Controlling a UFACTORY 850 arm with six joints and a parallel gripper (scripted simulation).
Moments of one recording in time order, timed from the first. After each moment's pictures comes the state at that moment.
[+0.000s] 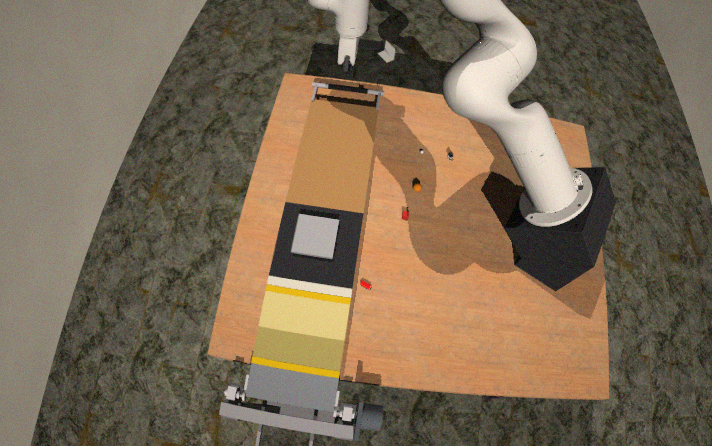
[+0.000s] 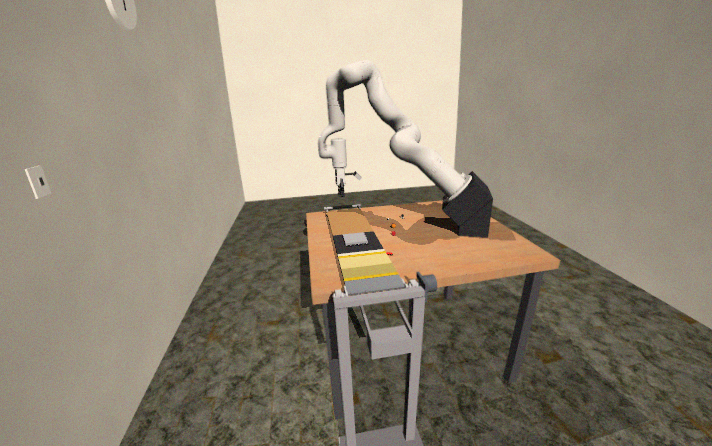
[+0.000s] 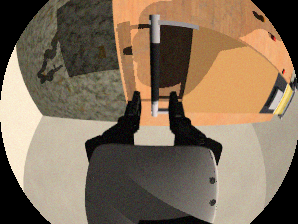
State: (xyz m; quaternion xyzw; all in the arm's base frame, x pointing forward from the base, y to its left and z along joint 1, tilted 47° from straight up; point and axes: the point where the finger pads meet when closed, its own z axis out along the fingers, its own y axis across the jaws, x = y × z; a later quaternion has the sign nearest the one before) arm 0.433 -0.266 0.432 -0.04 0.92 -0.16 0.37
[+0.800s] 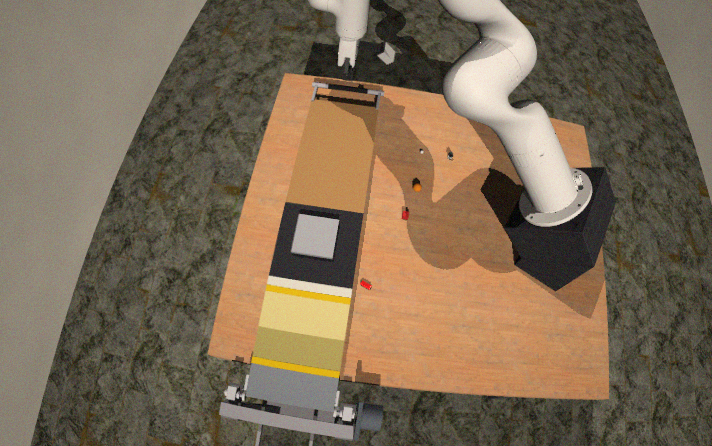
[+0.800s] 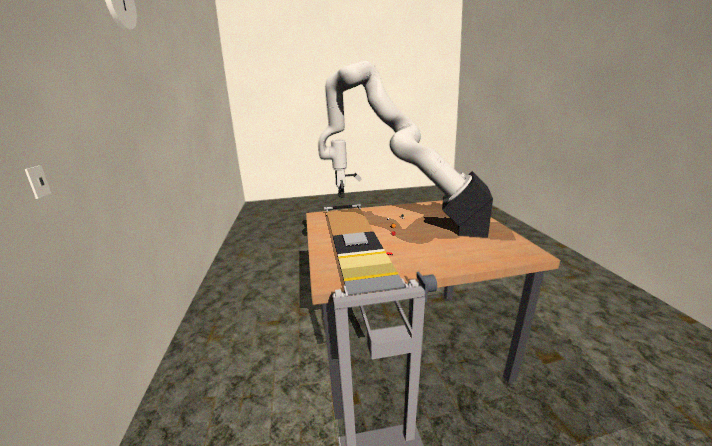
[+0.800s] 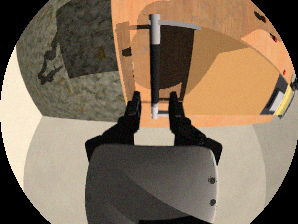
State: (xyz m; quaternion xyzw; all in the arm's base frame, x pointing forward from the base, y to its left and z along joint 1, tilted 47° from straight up) arm 0.438 -0.268 0.427 -0.04 0.92 -0.16 0.37
